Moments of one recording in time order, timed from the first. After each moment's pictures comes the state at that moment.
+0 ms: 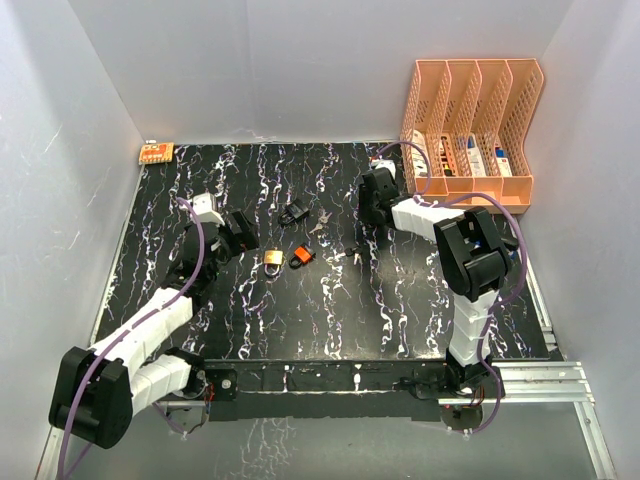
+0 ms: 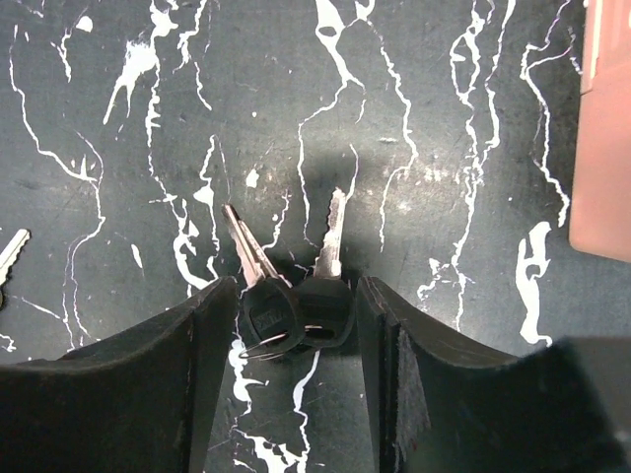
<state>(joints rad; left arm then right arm) -0.35 1.04 0.50 0.17 -0.21 -0.46 0.39 1.97 1.27 -0.12 0.27 0.30</state>
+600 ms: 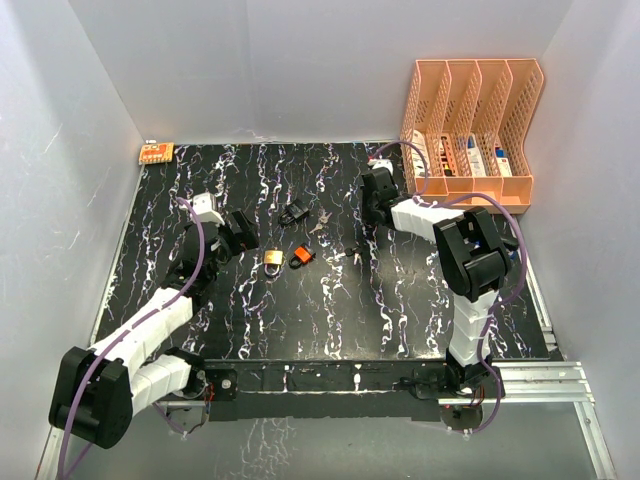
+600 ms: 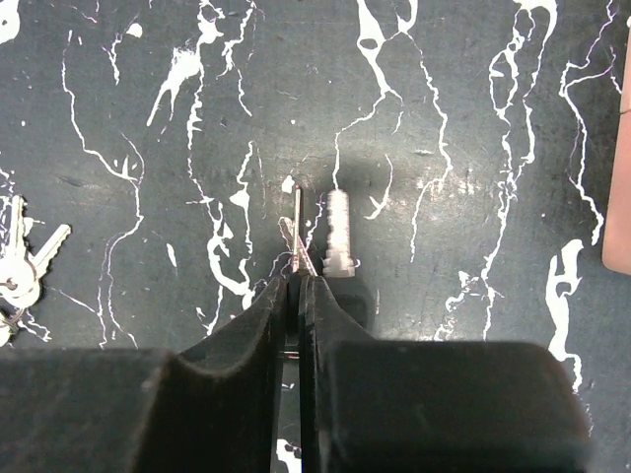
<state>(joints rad) -0.35 1.04 0.50 0.18 -0.21 -0.46 0.39 1.97 1.26 -0.08 0.22 0.29</state>
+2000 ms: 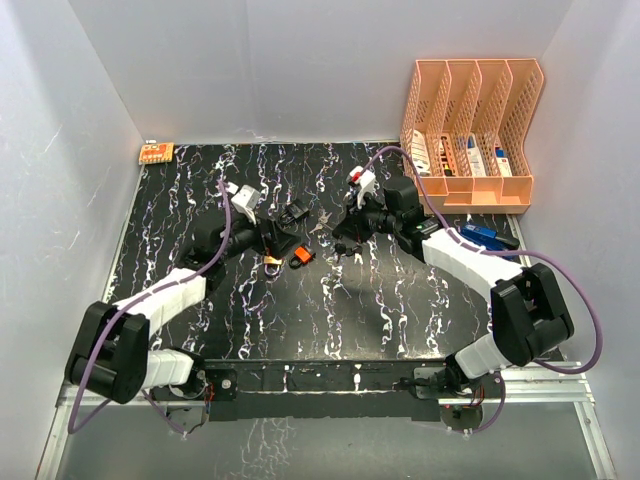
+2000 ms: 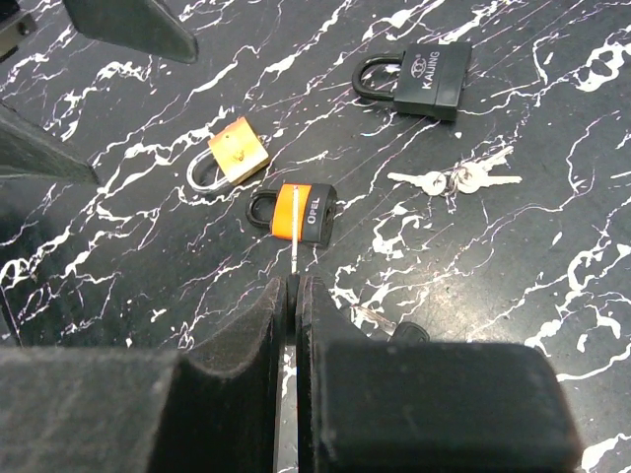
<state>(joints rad) -0.35 1.27 0.56 0.48 0.51 -0.29 0.46 1.47 0.95 0.05 -0.54 0.00</state>
